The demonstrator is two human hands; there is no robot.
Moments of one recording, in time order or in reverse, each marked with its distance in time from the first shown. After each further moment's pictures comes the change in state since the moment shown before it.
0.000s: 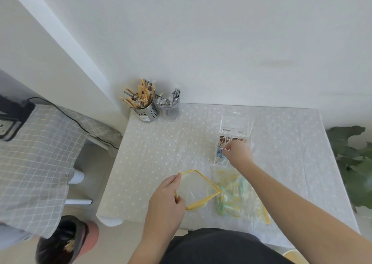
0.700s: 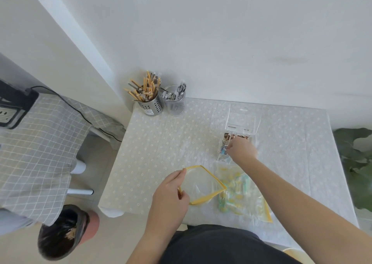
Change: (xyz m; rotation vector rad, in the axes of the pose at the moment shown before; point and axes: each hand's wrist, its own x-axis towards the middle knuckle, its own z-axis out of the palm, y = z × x) left_hand 0.002 -0.008 0.004 -0.119 0.035 0.050; right_hand 0.003 -0.012 0.000 -0.186 -0.035 -0.022
